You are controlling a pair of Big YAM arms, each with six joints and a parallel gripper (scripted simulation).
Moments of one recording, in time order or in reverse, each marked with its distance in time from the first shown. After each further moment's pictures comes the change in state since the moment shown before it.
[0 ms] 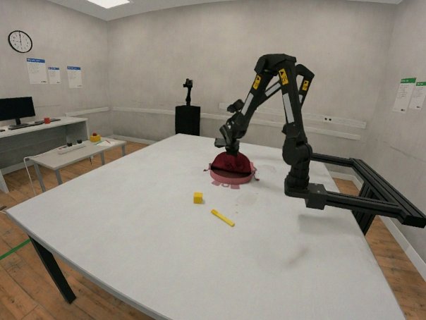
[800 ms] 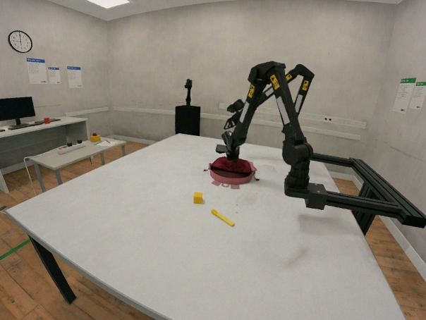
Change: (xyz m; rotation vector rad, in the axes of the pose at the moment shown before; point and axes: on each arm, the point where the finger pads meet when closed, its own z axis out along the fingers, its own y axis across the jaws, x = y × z) left arm -0.001 0.012 0.061 0.002 -0.001 -0.004; right arm 0.000 0.000 0.000 0.000 0.000 0.000
